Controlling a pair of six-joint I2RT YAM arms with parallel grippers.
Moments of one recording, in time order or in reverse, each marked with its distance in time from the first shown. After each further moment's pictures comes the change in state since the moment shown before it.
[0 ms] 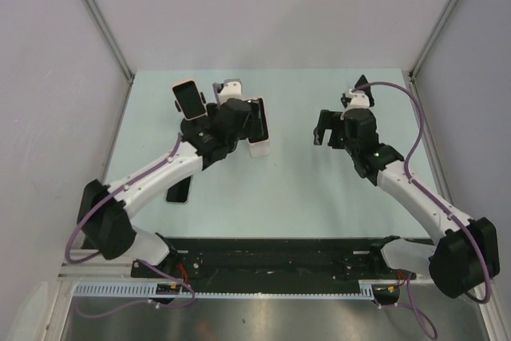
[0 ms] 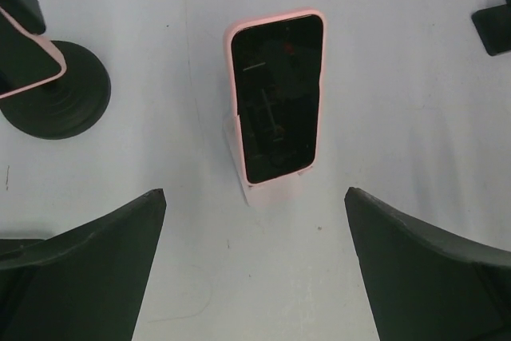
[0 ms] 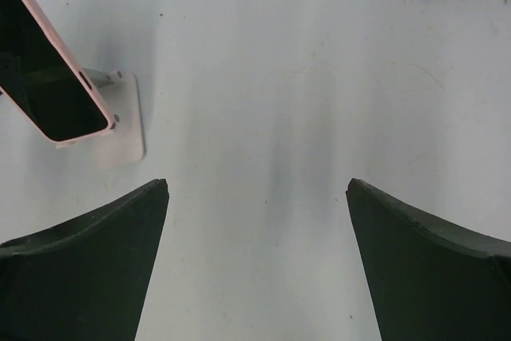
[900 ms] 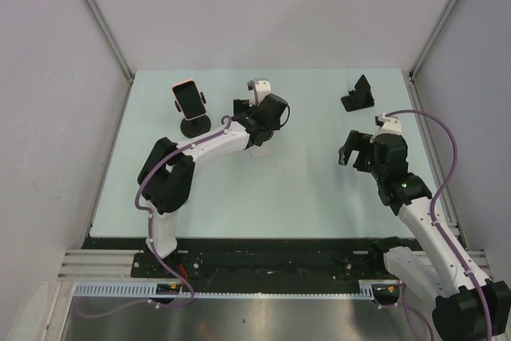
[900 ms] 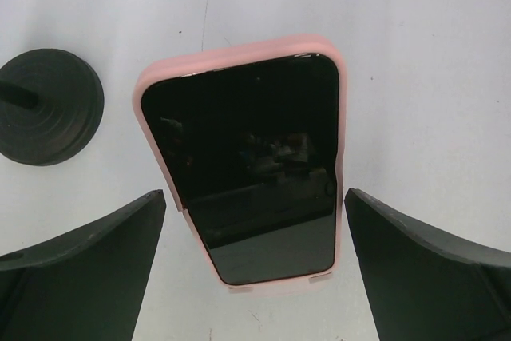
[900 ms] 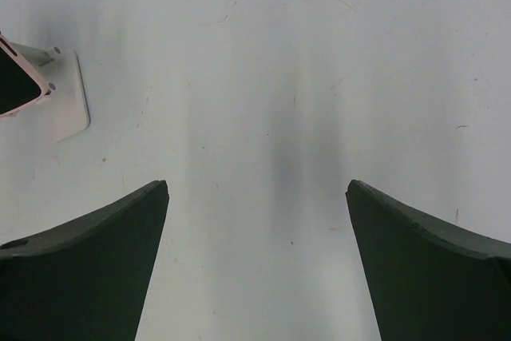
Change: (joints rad) left arm -0.018 0.544 0.335 -0.006 -0.238 -0.022; right arm -0.169 -0.381 -0.233 -0.158 -0.044 0.011
